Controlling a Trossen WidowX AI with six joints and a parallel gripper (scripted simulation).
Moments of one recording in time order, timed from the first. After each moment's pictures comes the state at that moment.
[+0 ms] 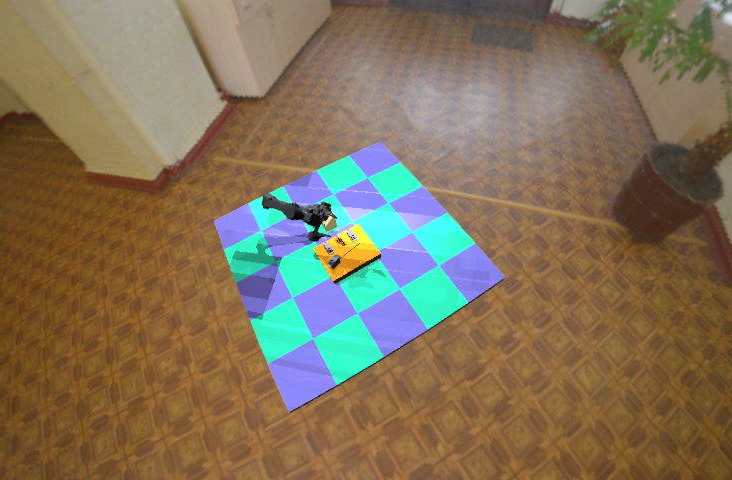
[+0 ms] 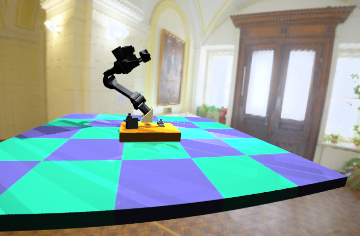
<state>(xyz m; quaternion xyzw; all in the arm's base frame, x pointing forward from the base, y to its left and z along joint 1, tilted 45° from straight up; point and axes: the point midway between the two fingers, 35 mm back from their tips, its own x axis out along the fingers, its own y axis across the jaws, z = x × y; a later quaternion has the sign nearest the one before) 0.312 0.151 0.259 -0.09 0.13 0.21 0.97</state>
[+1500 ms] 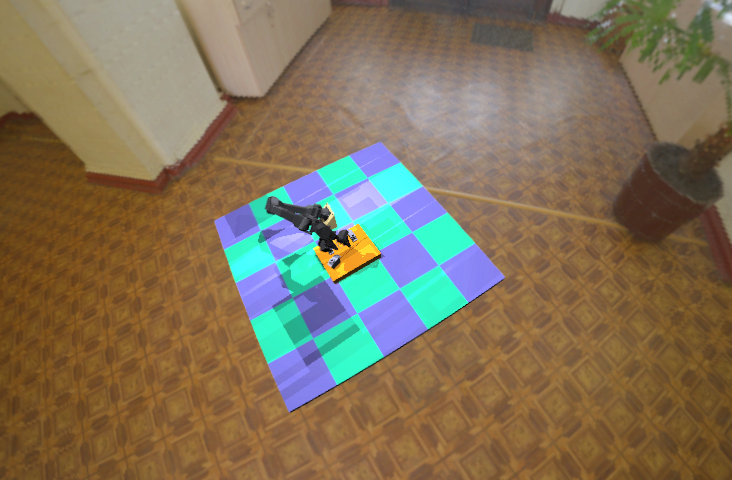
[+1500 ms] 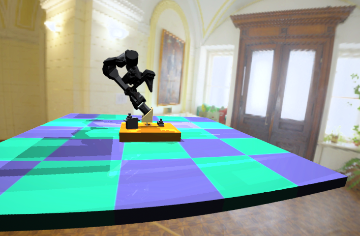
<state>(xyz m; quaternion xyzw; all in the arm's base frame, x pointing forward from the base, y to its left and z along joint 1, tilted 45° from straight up) 0.327 0.054 0.131 0.16 0.45 -0.26 0.84</state>
